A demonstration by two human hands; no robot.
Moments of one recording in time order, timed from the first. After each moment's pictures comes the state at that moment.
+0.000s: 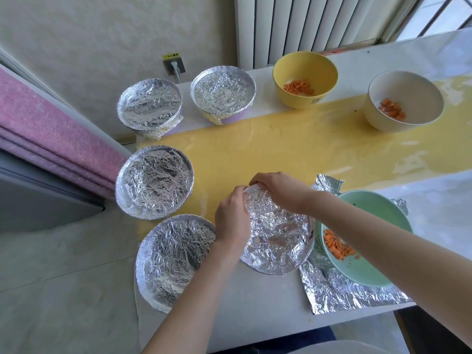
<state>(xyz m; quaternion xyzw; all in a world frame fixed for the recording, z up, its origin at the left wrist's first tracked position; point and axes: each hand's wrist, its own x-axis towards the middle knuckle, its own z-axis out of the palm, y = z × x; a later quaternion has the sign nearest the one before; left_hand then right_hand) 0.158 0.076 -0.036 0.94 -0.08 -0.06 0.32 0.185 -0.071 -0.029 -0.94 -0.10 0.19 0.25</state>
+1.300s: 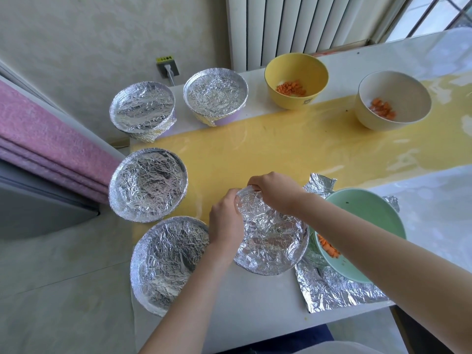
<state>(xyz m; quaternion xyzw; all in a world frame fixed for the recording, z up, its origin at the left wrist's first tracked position) 0.154 0.078 -0.036 0.94 -0.05 -0.08 0.32 0.182 -0.067 -0.024 -0.97 -0.06 0.17 0.17</state>
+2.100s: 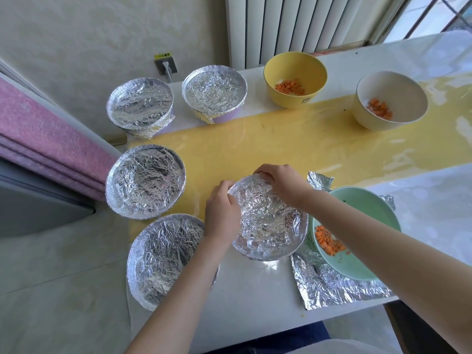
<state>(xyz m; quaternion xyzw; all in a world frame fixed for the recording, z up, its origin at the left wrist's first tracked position) 0.164 0.081 -0.036 0.91 -0.02 -0.11 0.40 0.181 -0.086 -0.033 -0.95 0.00 0.12 0.30</state>
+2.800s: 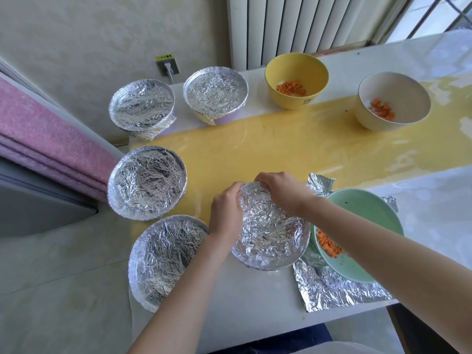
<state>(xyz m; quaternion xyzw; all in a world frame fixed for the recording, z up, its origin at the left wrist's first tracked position) 0.167 0.077 -0.039 0.91 -0.11 -0.08 0.38 0.172 -0.083 -0.035 -0.96 -0.07 0.14 0.22</state>
